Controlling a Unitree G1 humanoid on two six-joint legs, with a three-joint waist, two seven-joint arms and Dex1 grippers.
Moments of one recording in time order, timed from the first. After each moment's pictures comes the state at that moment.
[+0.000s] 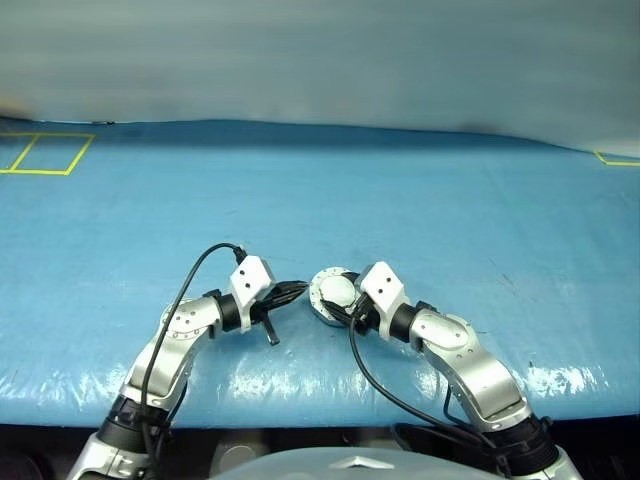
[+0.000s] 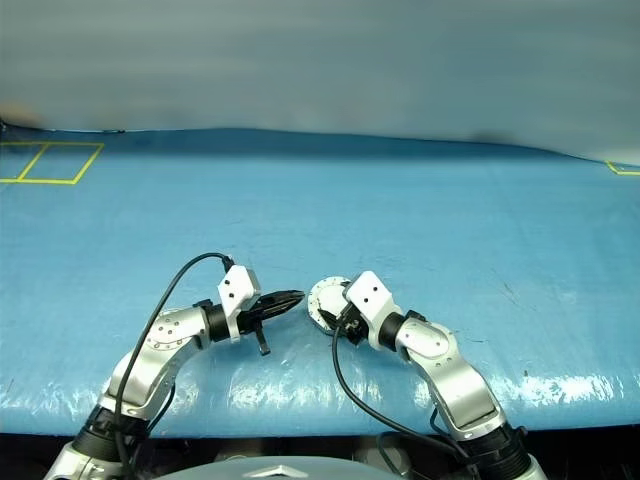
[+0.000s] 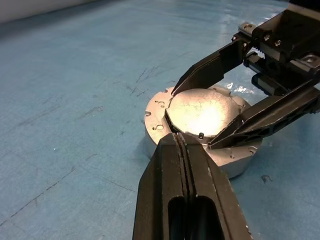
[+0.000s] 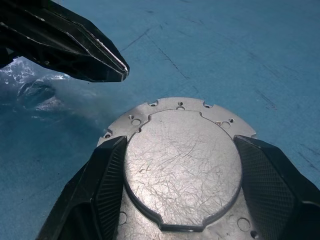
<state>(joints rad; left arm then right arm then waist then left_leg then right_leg) -0.08 0.41 -0.22 -0.17 -0.22 0.23 -0.80 -0.02 -0.40 0.30 -0.36 0.12 0.48 0.53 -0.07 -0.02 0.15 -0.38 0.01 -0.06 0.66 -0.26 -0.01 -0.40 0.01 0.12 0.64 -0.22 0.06</state>
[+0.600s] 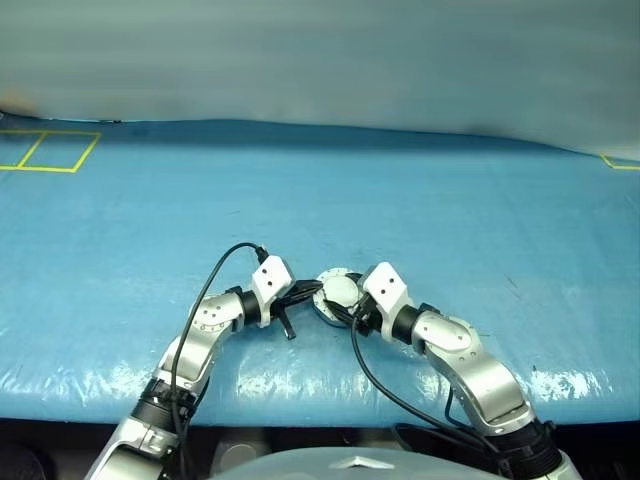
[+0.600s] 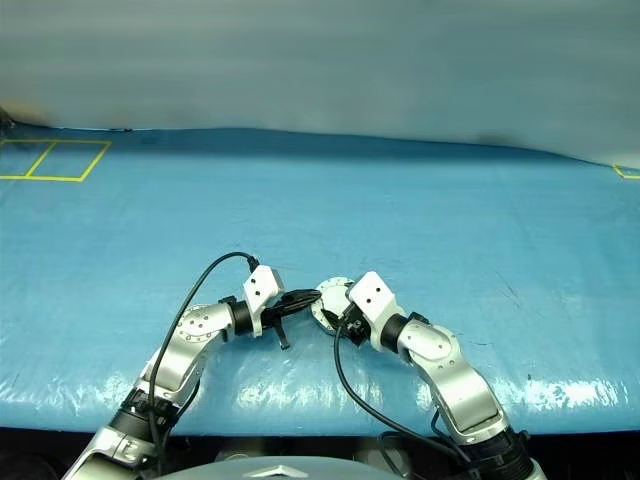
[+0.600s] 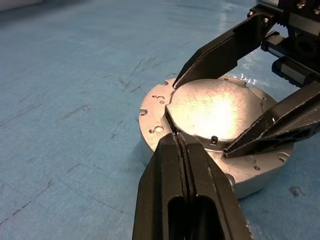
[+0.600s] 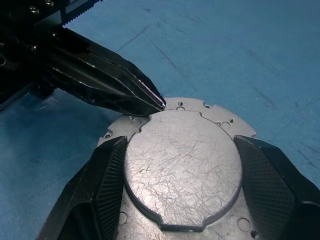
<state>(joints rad) -0.17 0.32 -0.28 0.03 -0.14 0.11 -0.80 0.00 -0.40 0.29 -0.39 0.12 0.51 0.50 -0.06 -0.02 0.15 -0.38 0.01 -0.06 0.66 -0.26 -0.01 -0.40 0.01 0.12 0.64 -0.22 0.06</state>
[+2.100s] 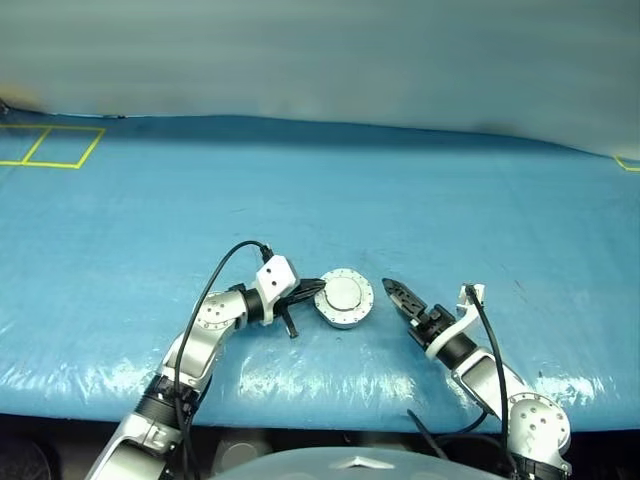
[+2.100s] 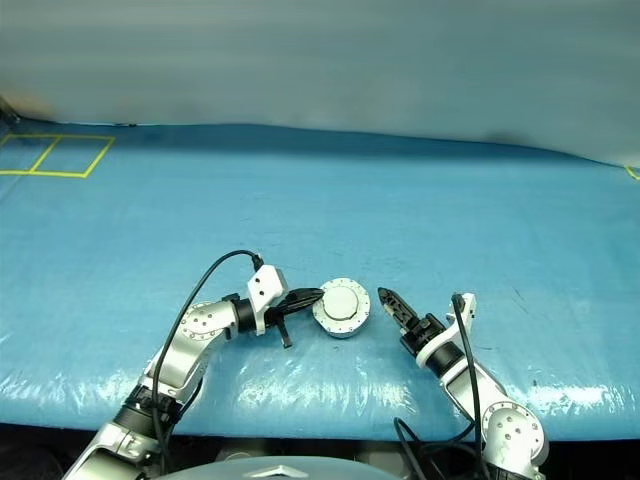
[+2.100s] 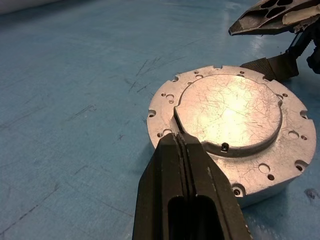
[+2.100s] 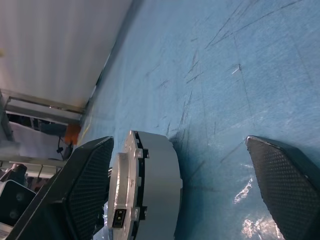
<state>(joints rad) -0.18 0.33 -0.30 0.04 -0.11 0.09 -0.81 0.18 -0.08 -0.35 -0.28 1.10 0.93 0.23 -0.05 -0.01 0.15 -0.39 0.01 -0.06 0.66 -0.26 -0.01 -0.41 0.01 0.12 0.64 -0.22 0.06</state>
